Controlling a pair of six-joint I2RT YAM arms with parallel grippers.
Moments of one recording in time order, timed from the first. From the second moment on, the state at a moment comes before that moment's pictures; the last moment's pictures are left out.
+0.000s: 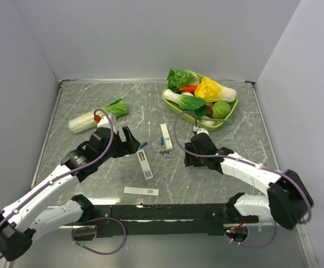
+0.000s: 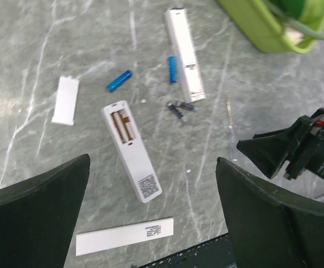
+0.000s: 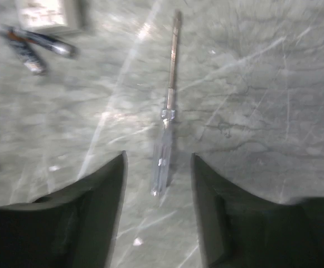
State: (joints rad) left arm -0.67 0.91 0.79 -0.49 -0.20 -0.78; right arm 0.63 1.26 0.60 -0.31 0.14 0.54
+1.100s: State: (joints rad) left arm -0.67 0.36 0.64 -0.28 -0.04 -0.60; right arm 0.63 0.31 0.59 -0.49 -0.04 0.49
